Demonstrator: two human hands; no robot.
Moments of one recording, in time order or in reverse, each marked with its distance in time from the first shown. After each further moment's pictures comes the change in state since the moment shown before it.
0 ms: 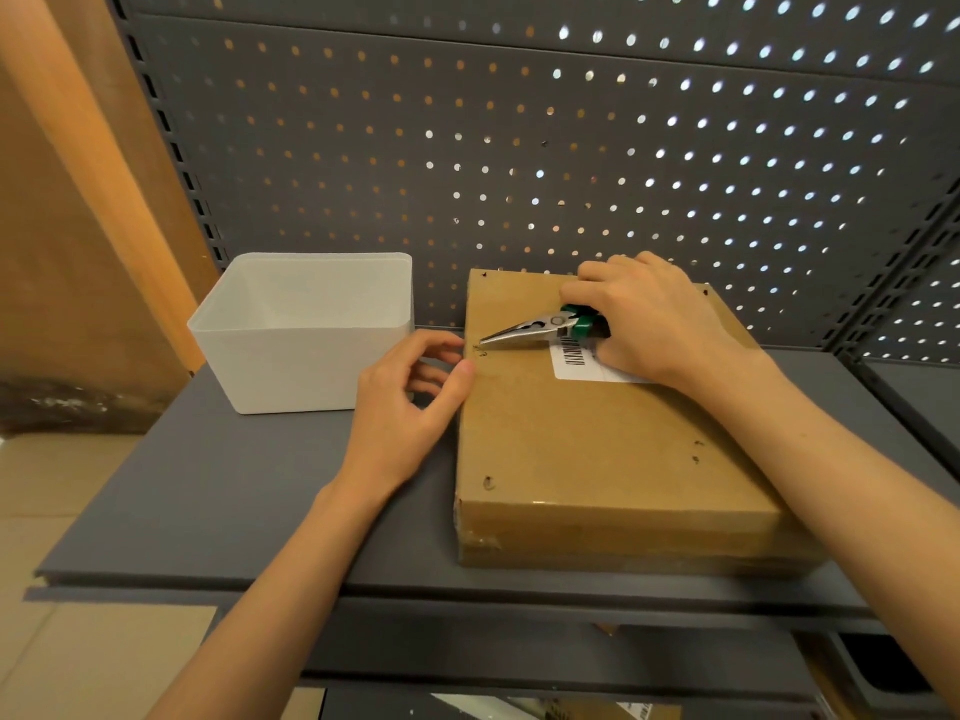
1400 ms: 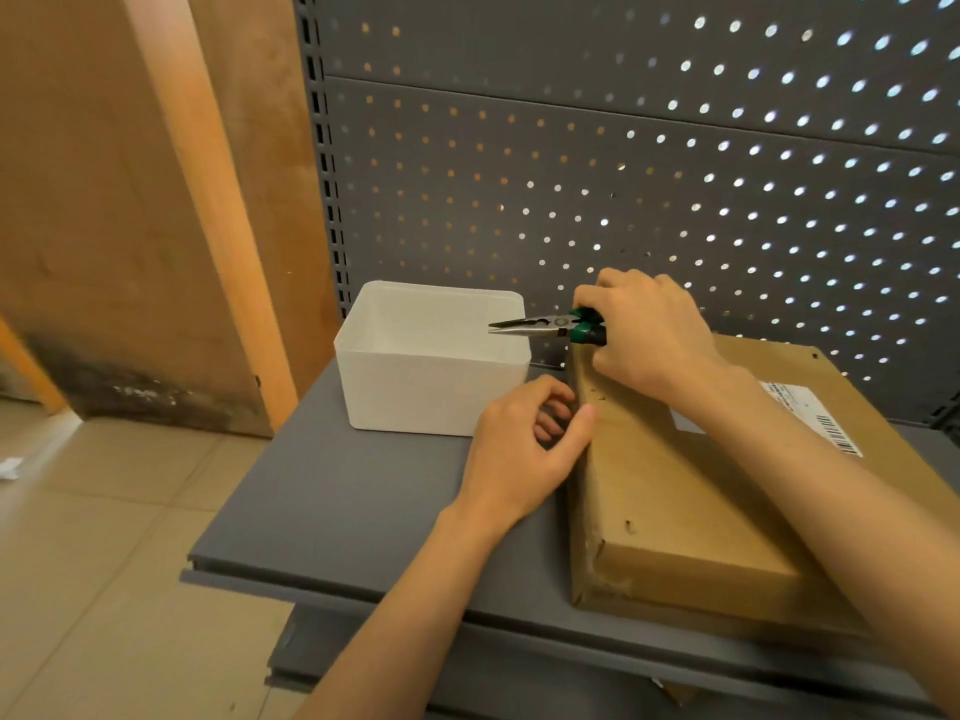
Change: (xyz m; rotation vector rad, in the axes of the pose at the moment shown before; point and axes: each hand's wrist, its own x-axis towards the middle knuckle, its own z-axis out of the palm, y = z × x) left_hand 0.000 -0.009 0.001 0.034 0.019 0.001; right_hand 0.068 -0.069 -0.012 0.042 -0.021 0.103
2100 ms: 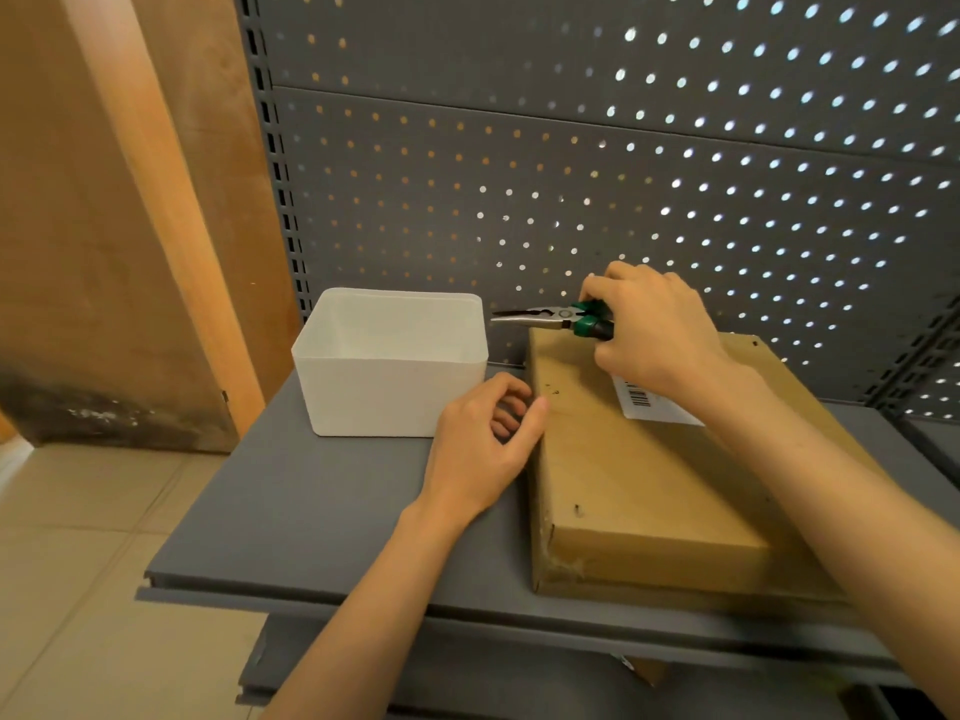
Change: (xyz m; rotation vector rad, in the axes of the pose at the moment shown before) left_hand 0.001 -0.002 0.000 0.039 -0.007 0.038; right_hand -0.023 0.026 -0.013 0.033 0.015 0.120
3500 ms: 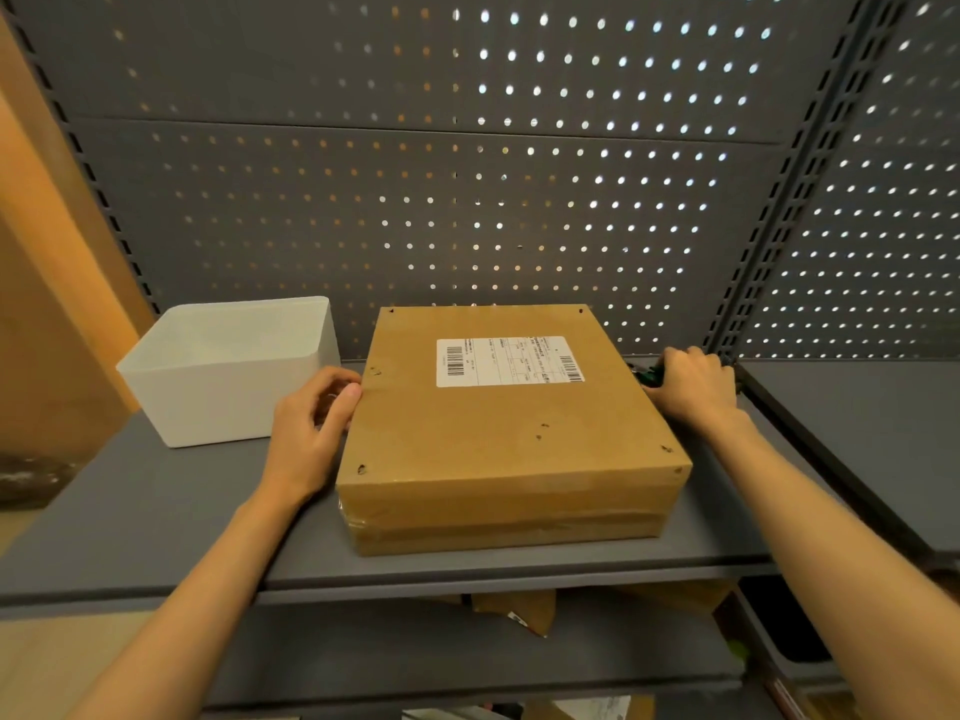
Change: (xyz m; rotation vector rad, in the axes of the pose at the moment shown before) left_hand -0.003 -0.002 0.002 0.059 -0.012 0.076; right_hand -0.117 0.200 0.081 0.008 -0.239 0.688
